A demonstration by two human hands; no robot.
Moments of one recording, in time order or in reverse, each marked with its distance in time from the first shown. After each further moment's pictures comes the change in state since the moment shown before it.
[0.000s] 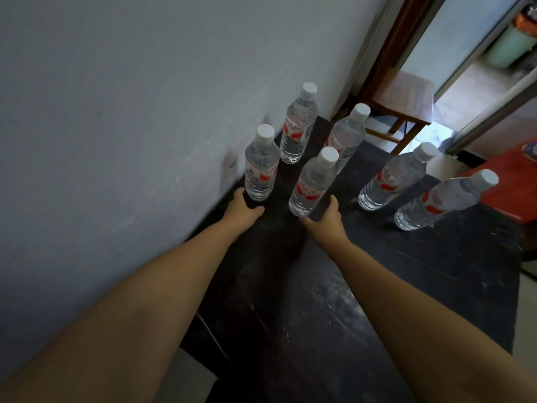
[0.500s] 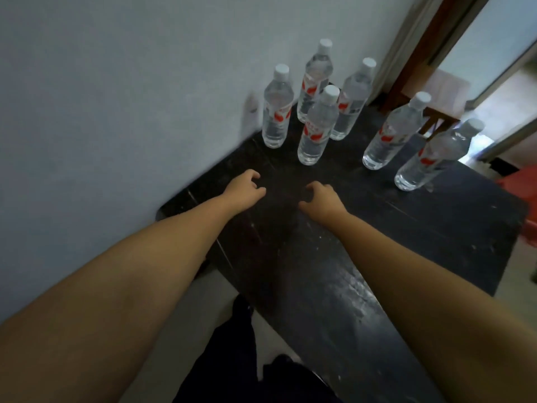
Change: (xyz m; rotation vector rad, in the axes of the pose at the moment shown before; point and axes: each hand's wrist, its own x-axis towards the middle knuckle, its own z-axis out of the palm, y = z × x) left_hand -0.140 -0.049 0.026 0.232 0.090 0.084; right_hand -0.105 0.043 -0.022 -0.612 -0.220 -0.250
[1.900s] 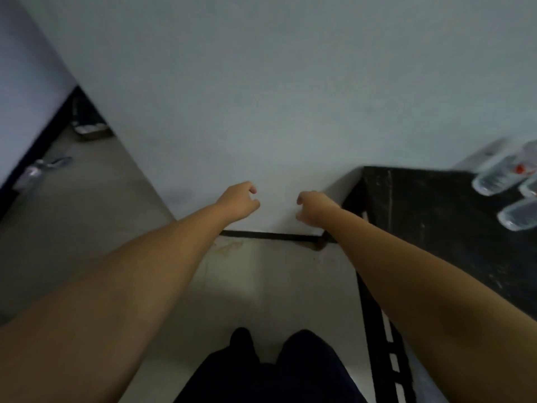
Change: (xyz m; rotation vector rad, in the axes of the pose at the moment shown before) left_hand -0.398 -0.269 -0.039 -0.204 0.463 -0.502; right_hand -0.257 -0.185 0.223 -0.783 -0.397 -0.819
